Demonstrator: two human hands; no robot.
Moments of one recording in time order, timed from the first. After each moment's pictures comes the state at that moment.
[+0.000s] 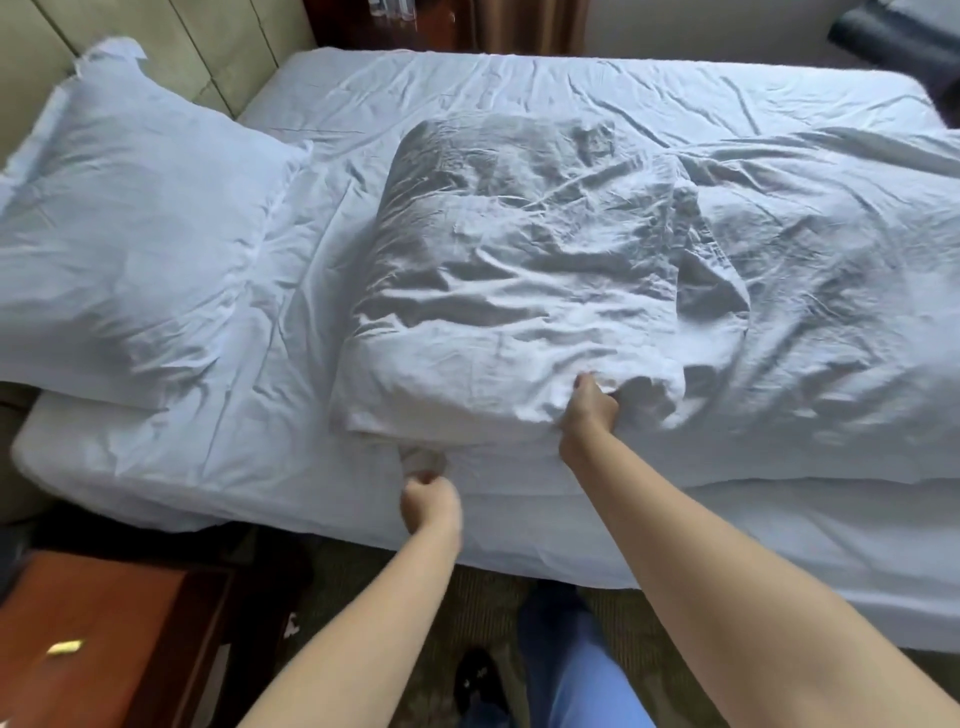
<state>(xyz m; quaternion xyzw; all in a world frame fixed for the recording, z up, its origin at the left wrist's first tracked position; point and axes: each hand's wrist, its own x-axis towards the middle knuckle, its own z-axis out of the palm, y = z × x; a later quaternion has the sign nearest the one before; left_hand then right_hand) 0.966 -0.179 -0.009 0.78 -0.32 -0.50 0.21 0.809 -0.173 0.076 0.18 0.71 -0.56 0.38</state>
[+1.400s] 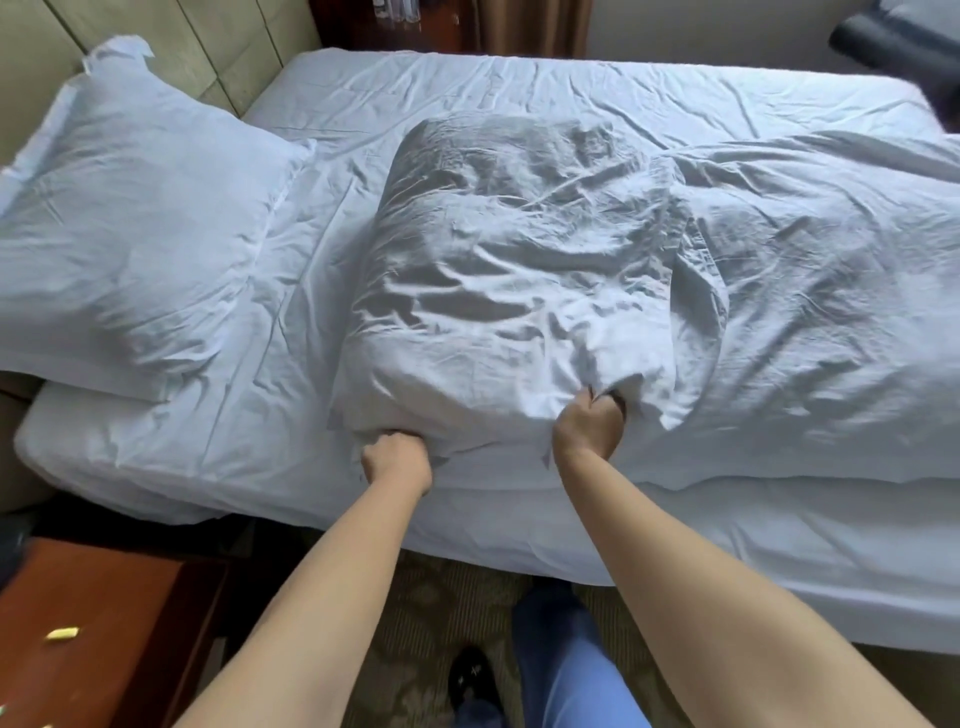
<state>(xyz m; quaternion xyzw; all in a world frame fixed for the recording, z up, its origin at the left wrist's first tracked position) 0.981 -0.223 0.031 0.55 -0.77 -0.08 -0.31 0.815 -0.148 0.054 0.00 0.85 -0.47 0.22</state>
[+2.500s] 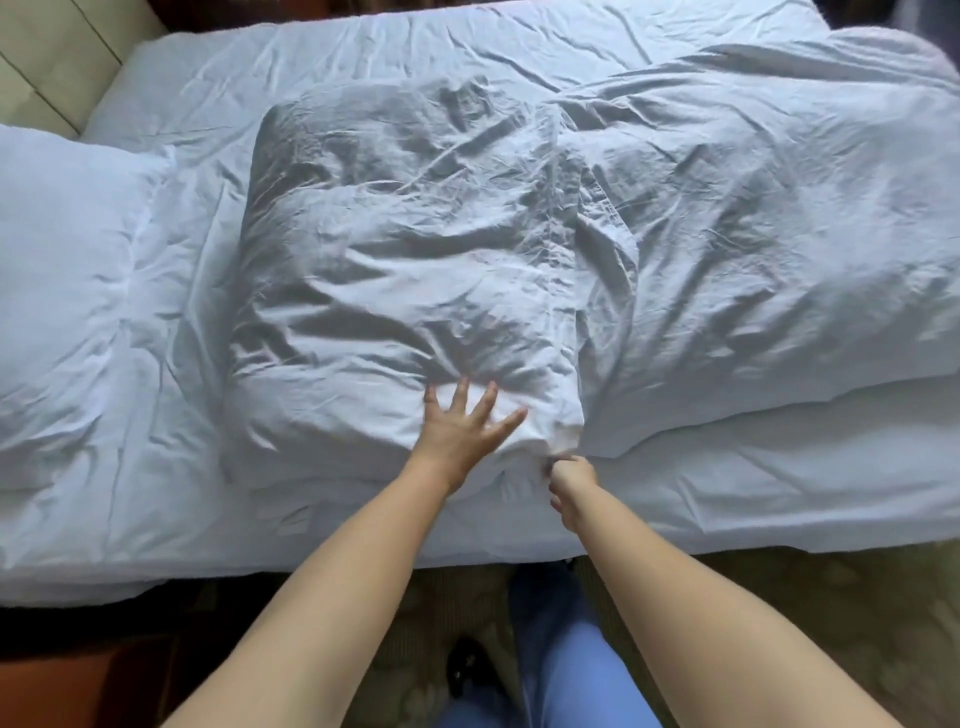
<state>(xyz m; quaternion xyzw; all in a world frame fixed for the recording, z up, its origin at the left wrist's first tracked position) 0.846 -0.193 0.001 0.12 -0.97 0.08 -0.19 0.757 -0.071 -0.034 0.26 0.70 -0.46 0.48</state>
